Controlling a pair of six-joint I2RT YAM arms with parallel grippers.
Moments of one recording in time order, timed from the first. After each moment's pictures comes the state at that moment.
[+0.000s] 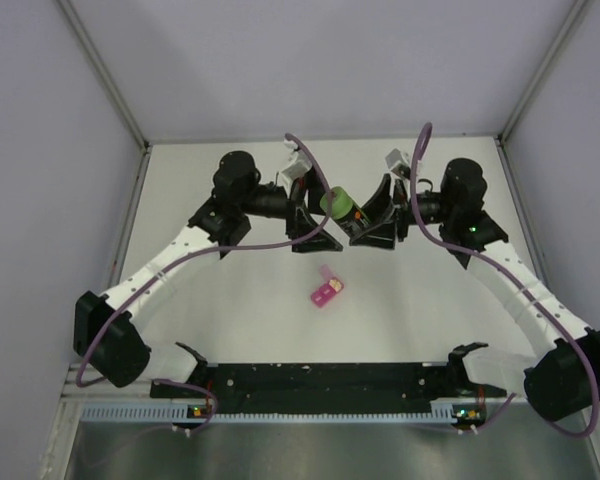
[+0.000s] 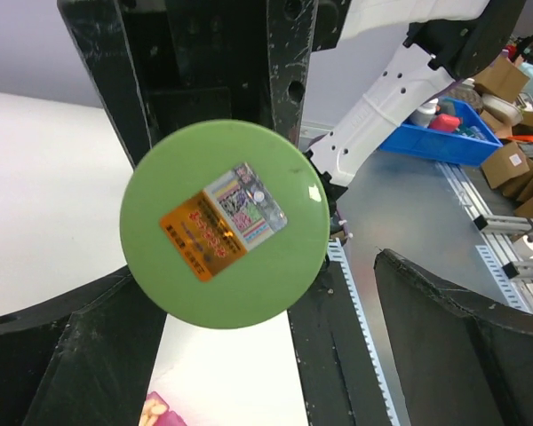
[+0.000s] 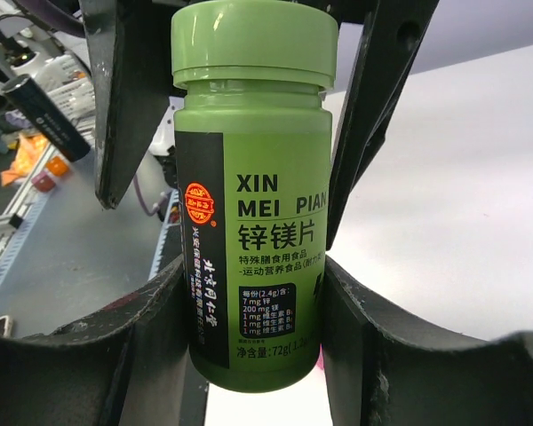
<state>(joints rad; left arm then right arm) -0.59 1.37 1.20 0.23 1.16 -0.35 0.36 1.16 1.00 0.11 -1.27 0.21</state>
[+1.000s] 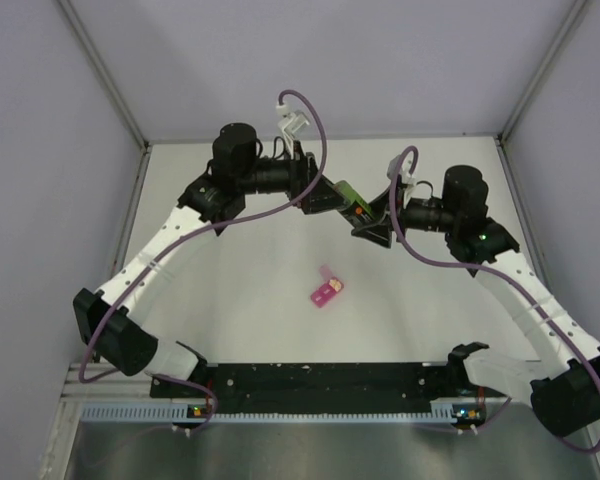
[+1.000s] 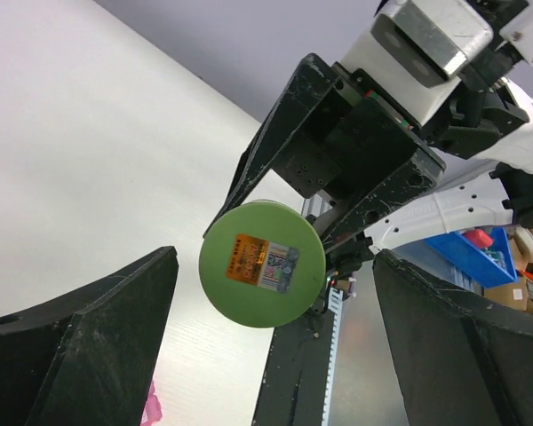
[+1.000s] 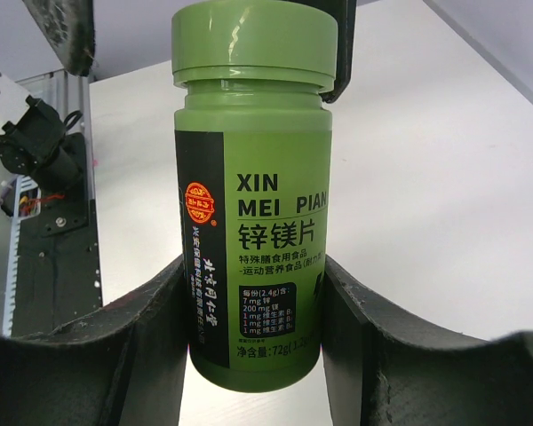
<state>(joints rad) -0.56 1.43 1.47 -0.19 0.84 -0.46 0.38 1.08 1.02 -0.19 -0.89 -0.13</state>
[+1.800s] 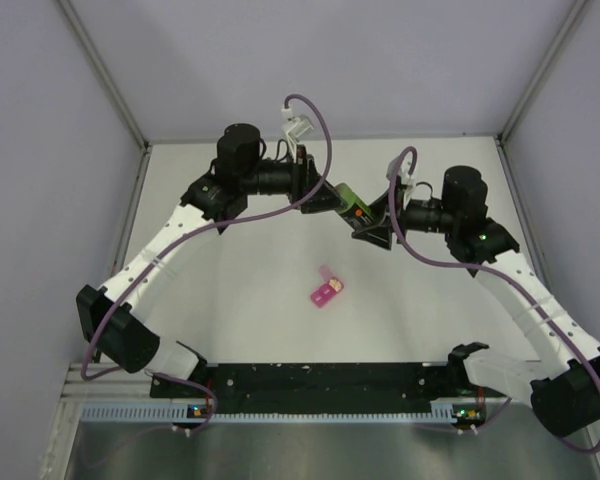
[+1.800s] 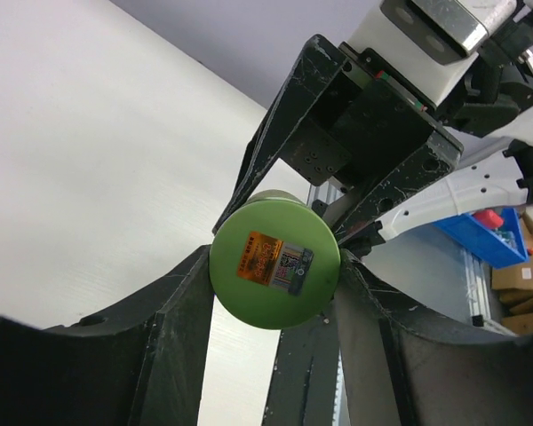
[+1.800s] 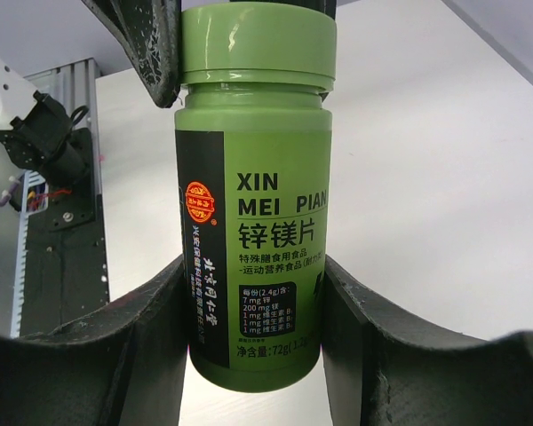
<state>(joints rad) -0.56 1.46 1.48 -0.23 0.85 -0.43 0.38 1.08 1.02 -0.21 -0.89 -0.14</state>
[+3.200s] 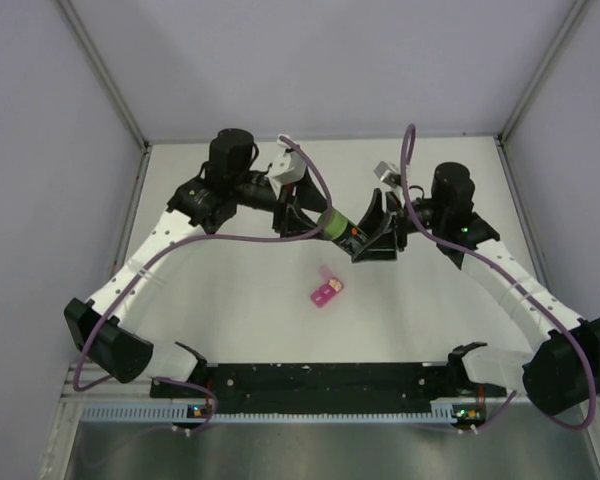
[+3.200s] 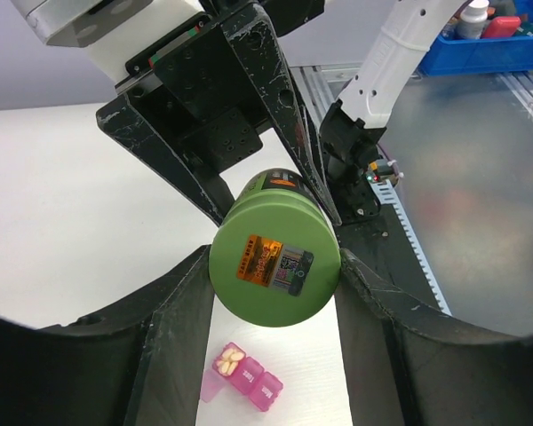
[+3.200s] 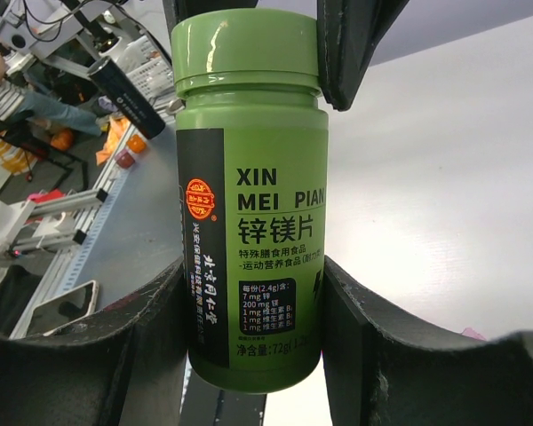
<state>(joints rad) -0.56 1.40 1.48 -0.44 1.21 0.28 0.38 1.19 0.97 0.08 -1.39 0.27</state>
